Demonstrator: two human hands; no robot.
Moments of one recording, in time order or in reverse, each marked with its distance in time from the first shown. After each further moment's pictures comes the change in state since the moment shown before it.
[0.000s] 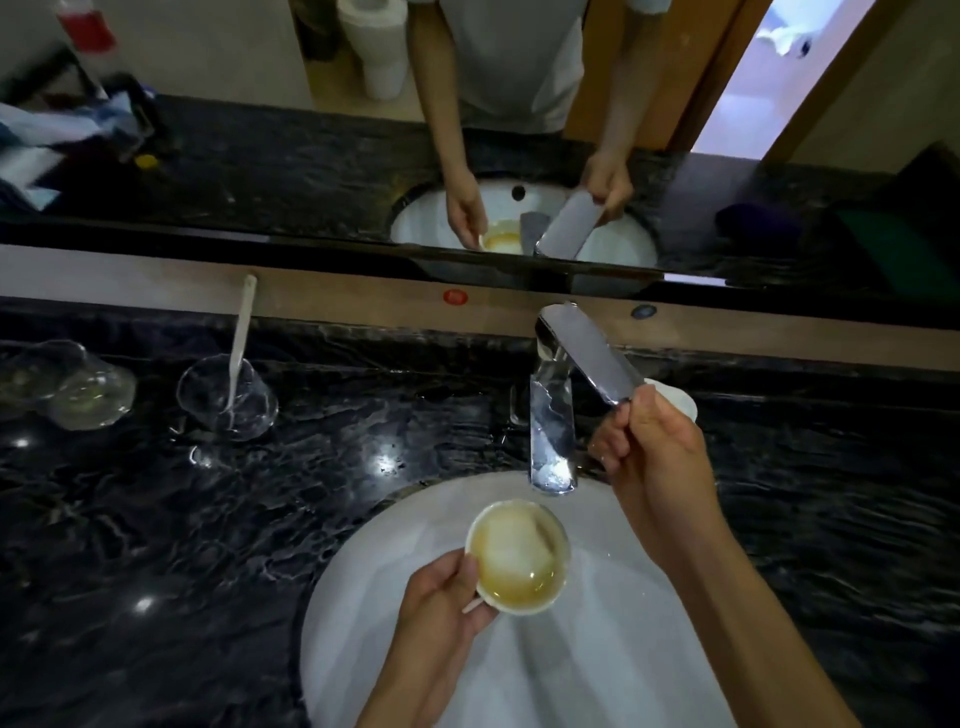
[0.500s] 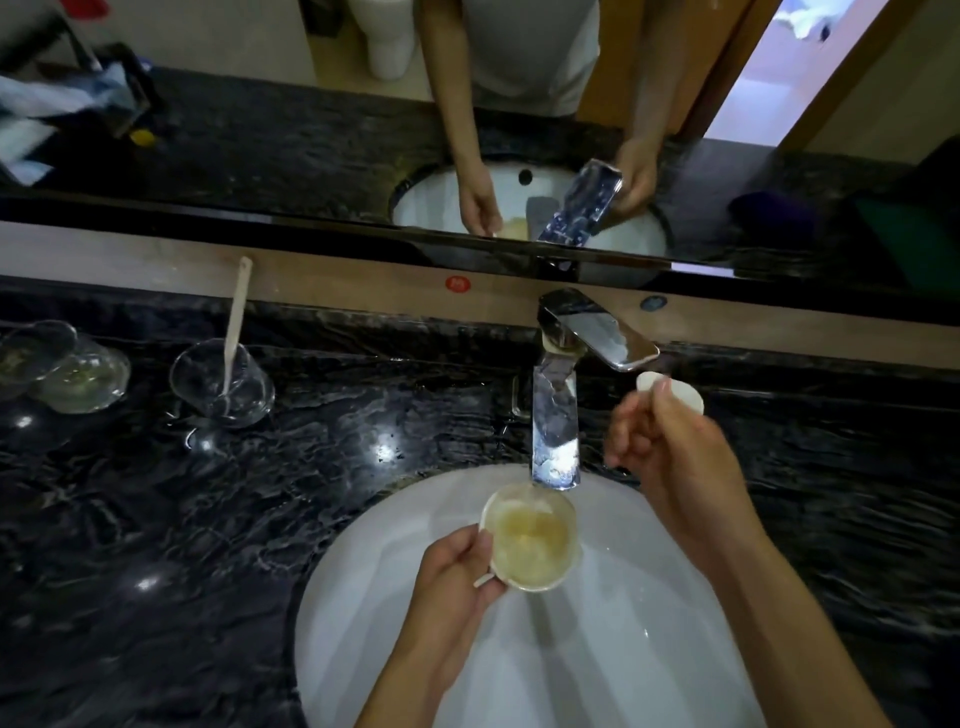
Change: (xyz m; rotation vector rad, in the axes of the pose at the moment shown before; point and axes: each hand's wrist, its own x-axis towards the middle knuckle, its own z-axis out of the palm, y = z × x) left_hand 0.018 -0.003 0.015 0.038 0.029 -0.027; right_hand 0.005 -0.005 -0.023 -0.251 -0.068 0.034
